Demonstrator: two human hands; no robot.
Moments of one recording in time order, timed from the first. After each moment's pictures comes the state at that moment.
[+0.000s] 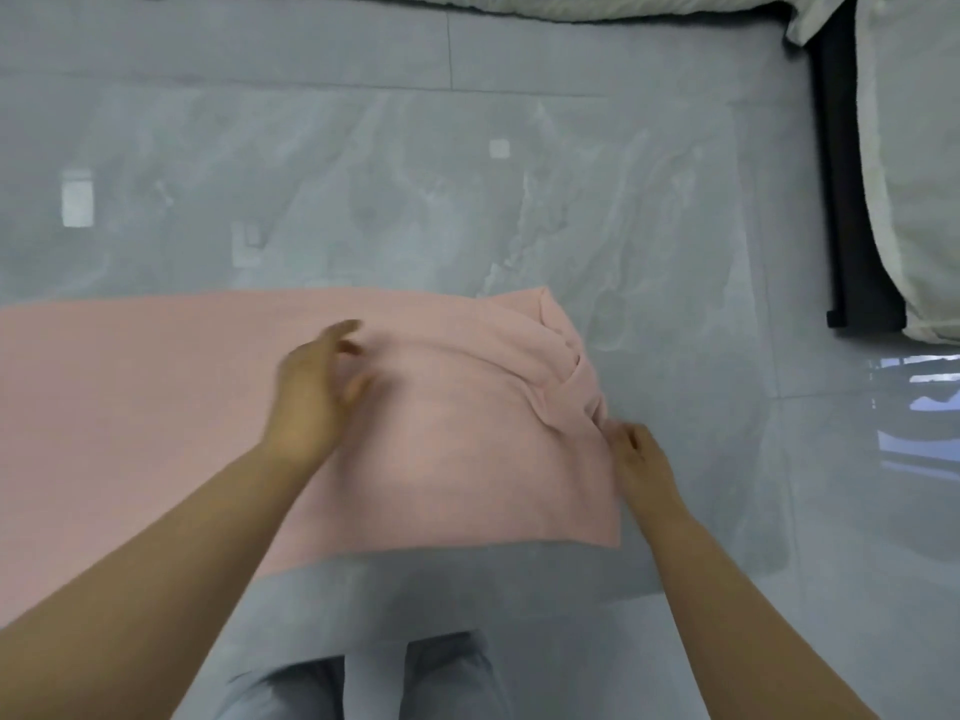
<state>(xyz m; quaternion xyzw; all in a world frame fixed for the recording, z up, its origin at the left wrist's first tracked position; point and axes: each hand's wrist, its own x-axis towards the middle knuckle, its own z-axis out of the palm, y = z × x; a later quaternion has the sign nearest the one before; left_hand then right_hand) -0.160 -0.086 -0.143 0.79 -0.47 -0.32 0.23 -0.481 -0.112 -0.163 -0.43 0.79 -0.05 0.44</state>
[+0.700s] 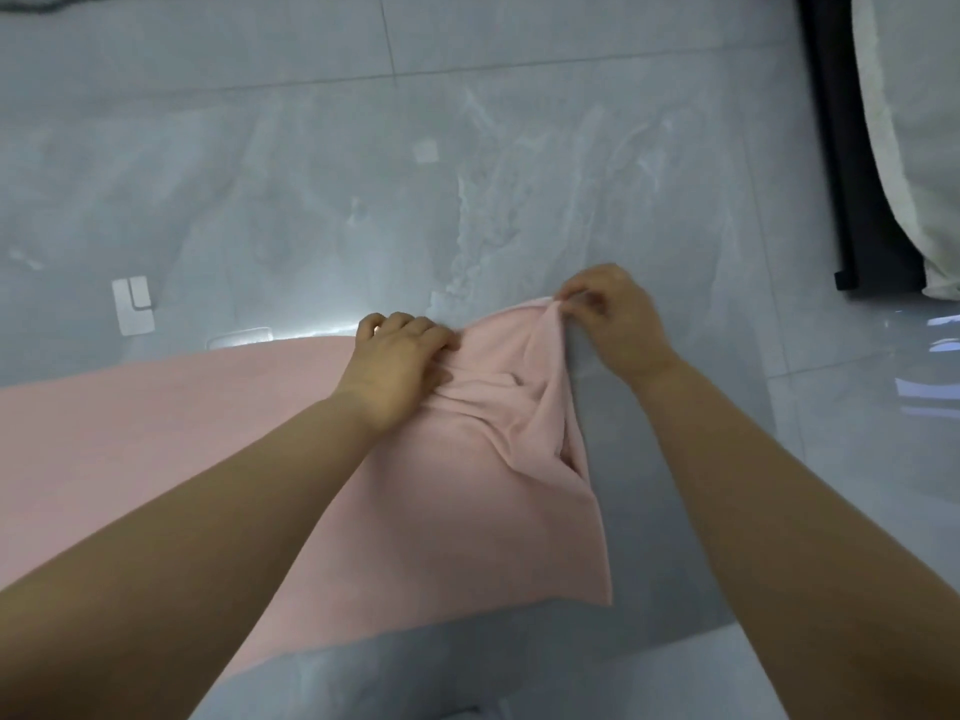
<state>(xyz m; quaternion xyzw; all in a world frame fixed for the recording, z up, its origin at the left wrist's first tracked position) -0.244 -0.208 -0.205 0.64 -0.70 -0.31 0.03 -0.471 -0.289 -0.195 -0.70 0.60 -0.13 0.37</state>
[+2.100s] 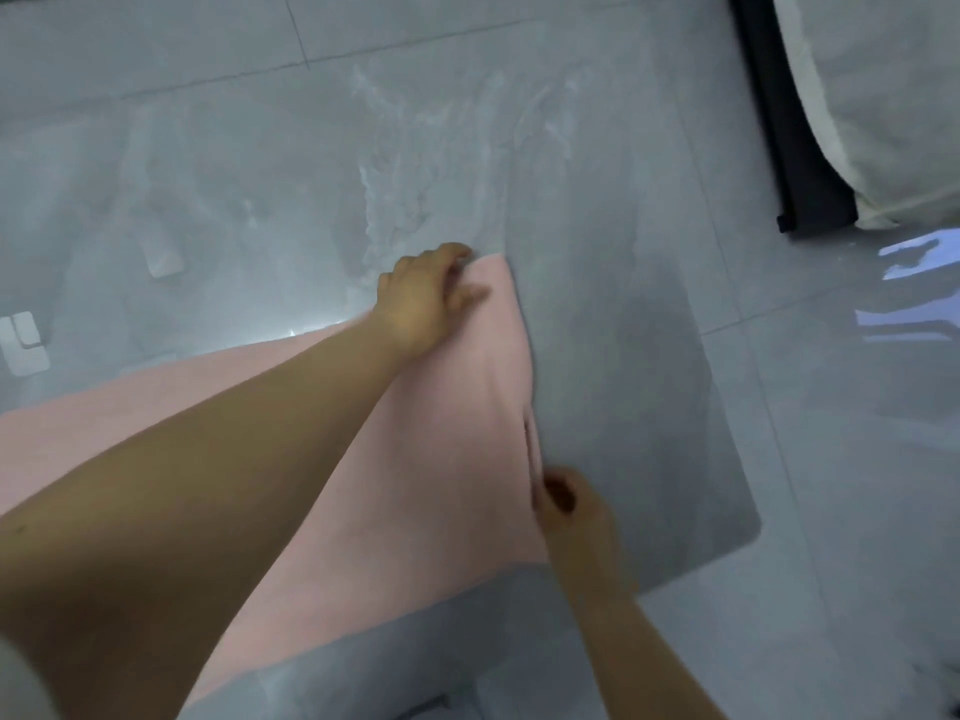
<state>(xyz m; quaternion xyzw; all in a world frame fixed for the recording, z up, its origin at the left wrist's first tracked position) -0.335 -0.276 -0.200 0.65 -0.63 -0.41 0.06 -0.506 -0.083 -0.186 -0.37 0.81 -0.10 0.43</state>
